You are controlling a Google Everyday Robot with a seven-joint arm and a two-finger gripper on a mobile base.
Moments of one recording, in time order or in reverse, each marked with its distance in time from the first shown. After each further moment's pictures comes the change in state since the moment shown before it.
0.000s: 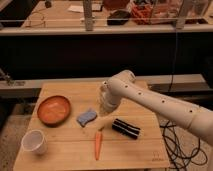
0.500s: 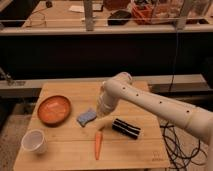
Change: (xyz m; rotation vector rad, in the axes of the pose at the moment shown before) arm -0.006 0.001 0.007 0.002 -0.026 0.030
